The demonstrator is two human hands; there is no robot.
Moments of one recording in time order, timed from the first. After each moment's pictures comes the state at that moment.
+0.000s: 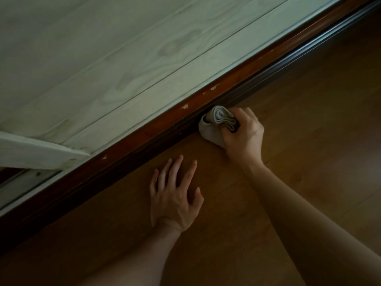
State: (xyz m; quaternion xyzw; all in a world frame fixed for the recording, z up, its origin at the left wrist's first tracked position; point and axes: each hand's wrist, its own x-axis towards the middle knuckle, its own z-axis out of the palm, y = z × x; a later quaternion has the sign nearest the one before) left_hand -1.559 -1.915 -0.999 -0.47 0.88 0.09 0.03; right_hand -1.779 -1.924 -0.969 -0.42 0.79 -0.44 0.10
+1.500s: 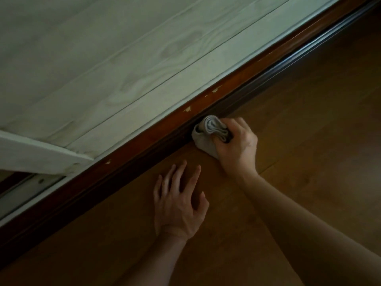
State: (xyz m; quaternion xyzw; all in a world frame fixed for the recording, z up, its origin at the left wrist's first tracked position) left_hand -1.556 -1.915 -1.002 -0.47 0.88 0.09 0.00; right_hand -1.750 -1.922 -0.976 -0.42 0.78 -0.47 0.10
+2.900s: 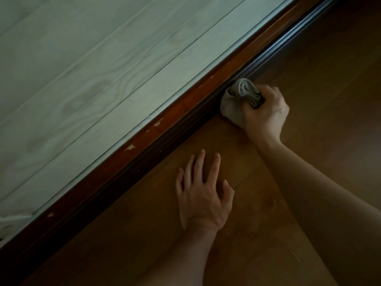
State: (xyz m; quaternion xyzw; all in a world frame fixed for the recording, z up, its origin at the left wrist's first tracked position) left_hand -1.720 -1.897 -1.005 -0.45 0.89 0.09 -0.03; right_hand -1.926 -1.925 -0.973 -0.26 0.84 -0.48 0.03
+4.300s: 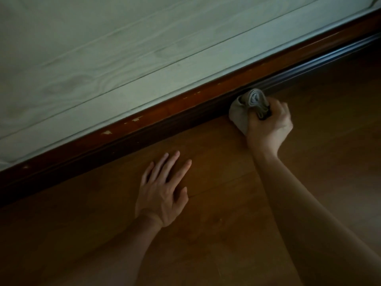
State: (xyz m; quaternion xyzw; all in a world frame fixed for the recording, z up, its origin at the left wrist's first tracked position) left_hand -1.723 -1.899 -0.999 -0.46 0.88 0.10 0.04; right_hand -2.006 -1.921 -0.962 -0.30 0.83 -0.45 0.09
